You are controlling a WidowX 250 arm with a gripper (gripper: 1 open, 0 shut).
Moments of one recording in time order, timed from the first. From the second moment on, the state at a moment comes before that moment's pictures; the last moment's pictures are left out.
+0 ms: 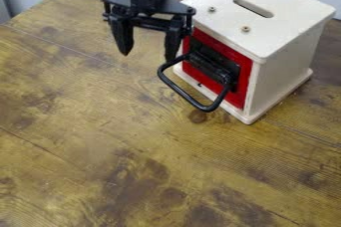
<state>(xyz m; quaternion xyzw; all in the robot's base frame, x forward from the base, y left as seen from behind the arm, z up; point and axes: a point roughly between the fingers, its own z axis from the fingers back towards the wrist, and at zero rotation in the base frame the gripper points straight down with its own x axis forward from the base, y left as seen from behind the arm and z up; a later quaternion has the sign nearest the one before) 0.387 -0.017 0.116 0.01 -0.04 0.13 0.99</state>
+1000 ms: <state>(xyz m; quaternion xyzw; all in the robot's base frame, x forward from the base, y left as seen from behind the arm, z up) 0.369 -0.024 0.123 0.00 -0.05 0.10 0.99</state>
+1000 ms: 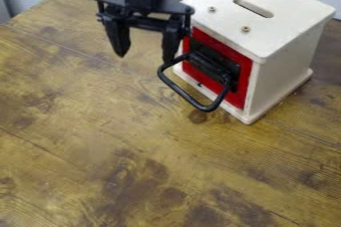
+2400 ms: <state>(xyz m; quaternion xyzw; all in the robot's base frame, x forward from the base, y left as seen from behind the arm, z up) 0.366 -0.055 0.054 -0.01 -0.05 -0.14 0.99</state>
